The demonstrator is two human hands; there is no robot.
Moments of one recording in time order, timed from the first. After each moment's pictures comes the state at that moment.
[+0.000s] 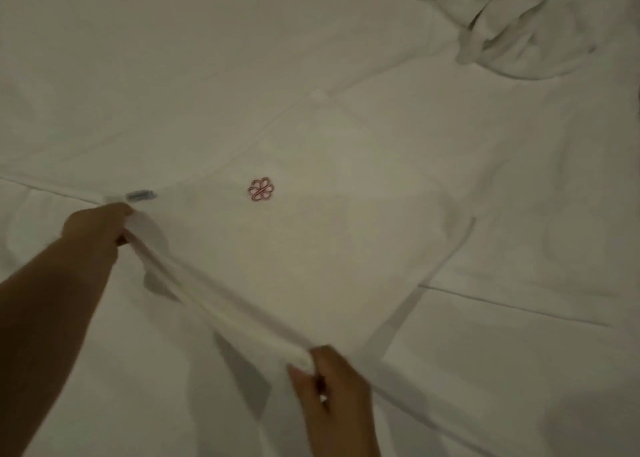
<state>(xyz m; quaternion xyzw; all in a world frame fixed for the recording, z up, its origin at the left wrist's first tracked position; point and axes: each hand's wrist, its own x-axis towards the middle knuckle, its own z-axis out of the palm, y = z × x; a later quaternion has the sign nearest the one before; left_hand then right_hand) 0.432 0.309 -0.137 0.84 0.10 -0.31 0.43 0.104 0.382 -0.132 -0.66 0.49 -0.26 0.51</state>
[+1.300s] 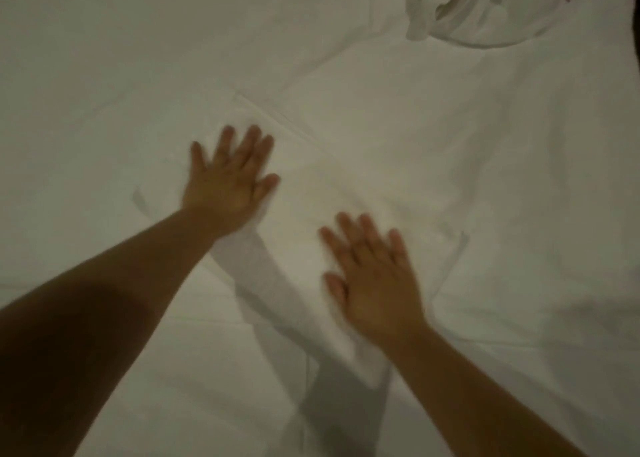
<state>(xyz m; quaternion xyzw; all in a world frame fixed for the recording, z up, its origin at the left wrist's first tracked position) 0.310 0.114 -0.231 0.71 -0.69 -0.05 -0.13 0.070 0.182 -0.244 -0.86 0.50 -0.03 0.10</state>
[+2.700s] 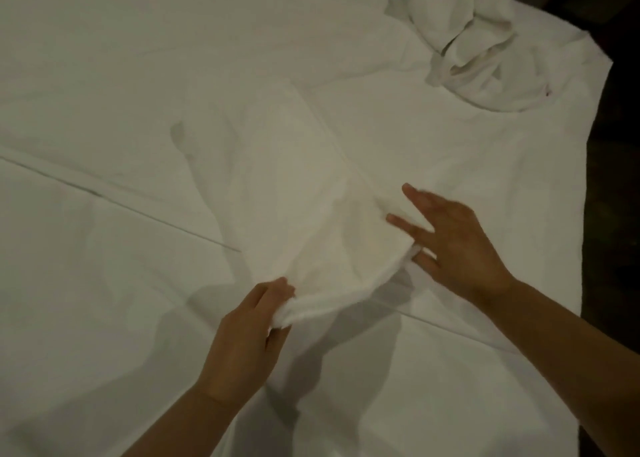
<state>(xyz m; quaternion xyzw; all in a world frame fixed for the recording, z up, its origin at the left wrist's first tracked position) 0.154 0.346 -0.206 0.72 -0.55 -0.20 0.36 -0.051 0.117 -0.178 -0.97 0.22 -0.11 0.01</state>
